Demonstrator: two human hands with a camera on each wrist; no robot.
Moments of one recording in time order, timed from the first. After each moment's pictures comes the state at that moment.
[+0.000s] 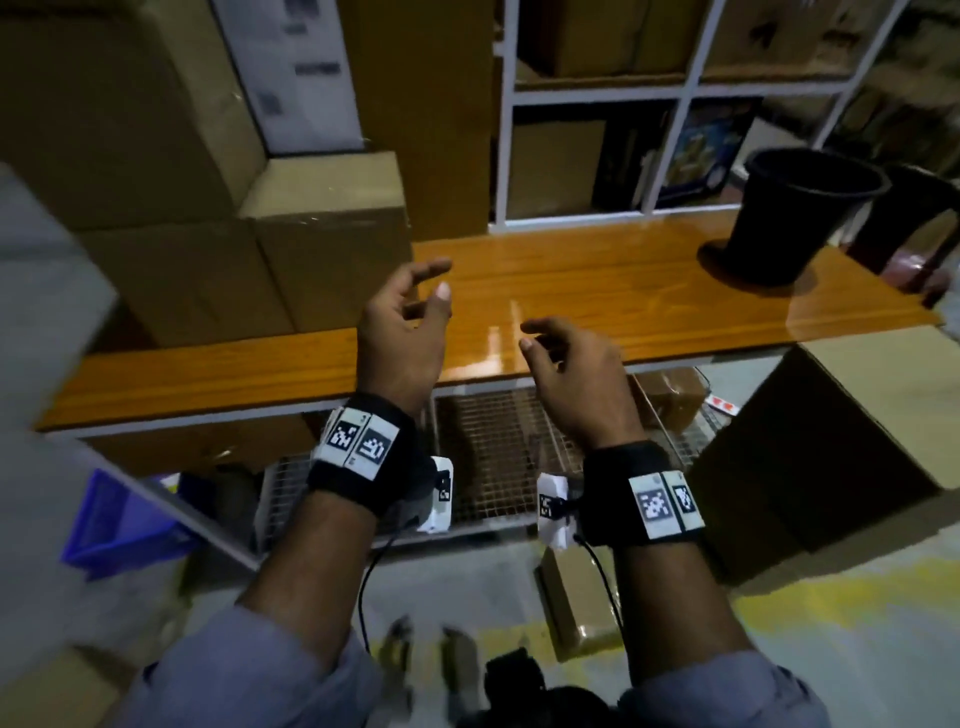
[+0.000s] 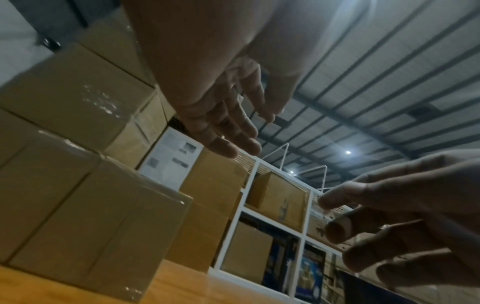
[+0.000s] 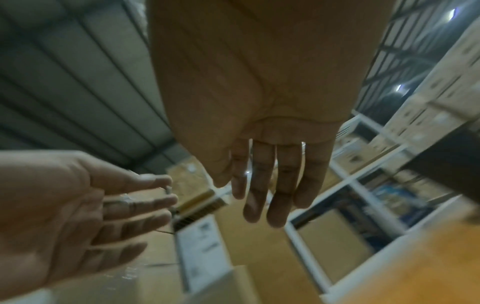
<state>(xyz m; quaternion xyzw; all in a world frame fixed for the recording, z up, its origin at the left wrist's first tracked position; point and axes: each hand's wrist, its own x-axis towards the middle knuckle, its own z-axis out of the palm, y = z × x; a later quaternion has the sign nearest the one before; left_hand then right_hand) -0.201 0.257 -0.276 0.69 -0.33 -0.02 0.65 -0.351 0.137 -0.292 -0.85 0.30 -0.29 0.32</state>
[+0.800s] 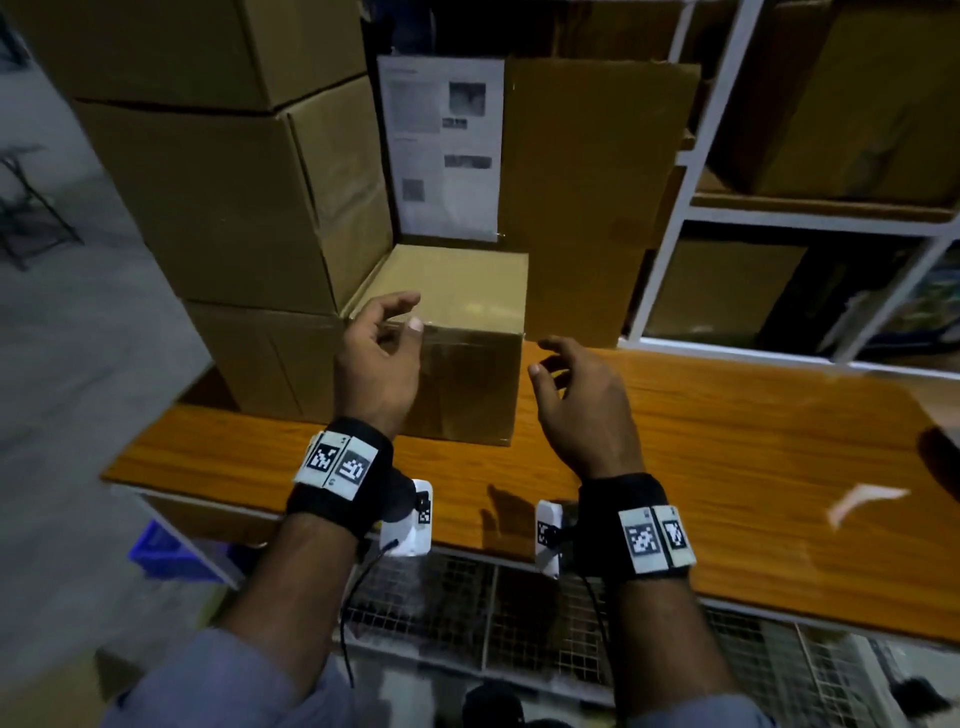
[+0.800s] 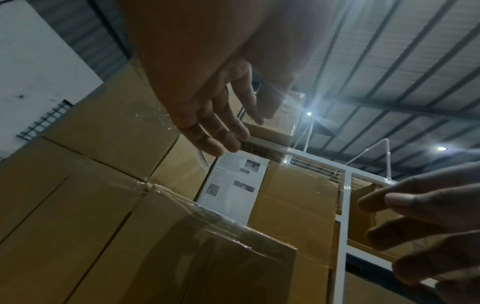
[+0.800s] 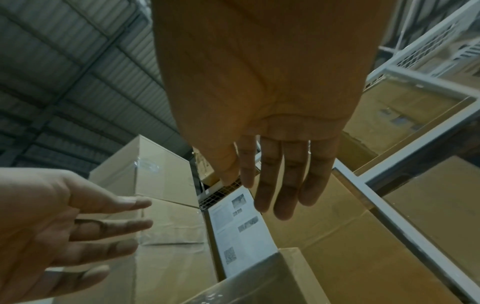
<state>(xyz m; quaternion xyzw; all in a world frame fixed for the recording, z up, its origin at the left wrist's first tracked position) 0.046 0.202 -0.269 0.73 -0.17 0.12 0.65 -0.077 0.022 -0.279 -0.88 0.18 -0.28 0.34</state>
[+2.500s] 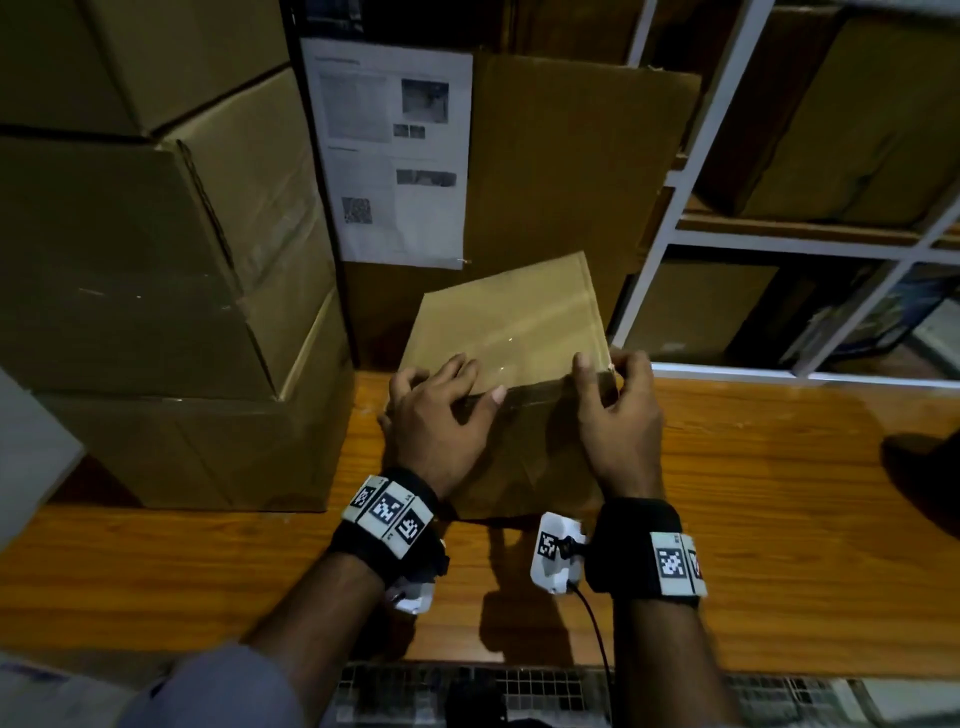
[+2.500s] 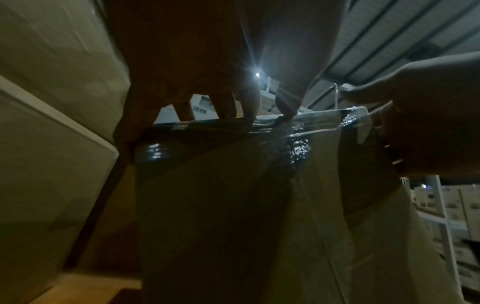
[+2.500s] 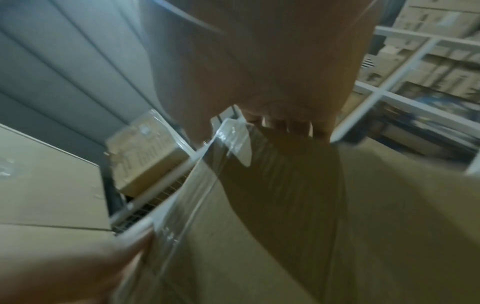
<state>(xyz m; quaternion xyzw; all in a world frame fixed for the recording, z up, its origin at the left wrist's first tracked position) 0.144 0.110 -0.310 0.87 -0.29 0.04 0.40 0.025 -0.045 -0.289 -0.75 0.31 -0.38 0.44</state>
